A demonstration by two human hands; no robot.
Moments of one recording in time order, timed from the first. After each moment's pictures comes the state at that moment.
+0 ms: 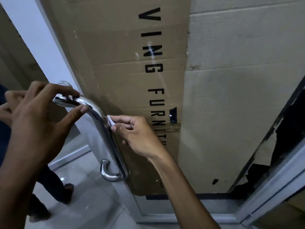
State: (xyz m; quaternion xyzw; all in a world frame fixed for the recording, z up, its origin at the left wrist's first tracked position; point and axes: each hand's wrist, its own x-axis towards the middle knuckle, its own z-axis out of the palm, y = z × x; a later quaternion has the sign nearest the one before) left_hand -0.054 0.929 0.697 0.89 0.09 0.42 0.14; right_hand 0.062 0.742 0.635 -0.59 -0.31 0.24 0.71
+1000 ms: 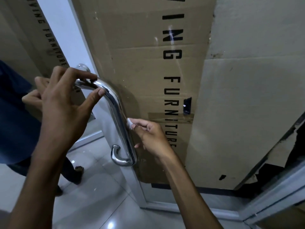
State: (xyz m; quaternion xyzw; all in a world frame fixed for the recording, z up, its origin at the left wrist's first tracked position) left_hand -0.064 0.888 0.704 0.88 0.16 0.43 0.15; right_hand 0.048 0.744 0.593 -0.60 -0.22 0.28 0.72
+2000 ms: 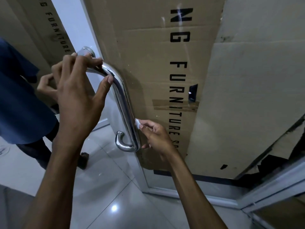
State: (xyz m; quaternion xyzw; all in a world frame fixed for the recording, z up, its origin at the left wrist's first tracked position) left_hand -0.055 0.878 0.685 0.86 0.20 0.45 0.12; right_hand 0.043 0.739 0.544 -0.58 -0.20 0.32 0.72
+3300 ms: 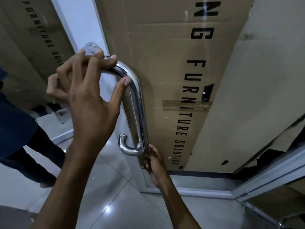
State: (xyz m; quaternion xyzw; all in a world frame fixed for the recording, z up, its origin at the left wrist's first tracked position) left_hand -0.048 0.900 0.673 0.85 0.15 0.49 0.13; right_hand 0.022 0.802 0.390 -0.50 0.03 0.30 0.81
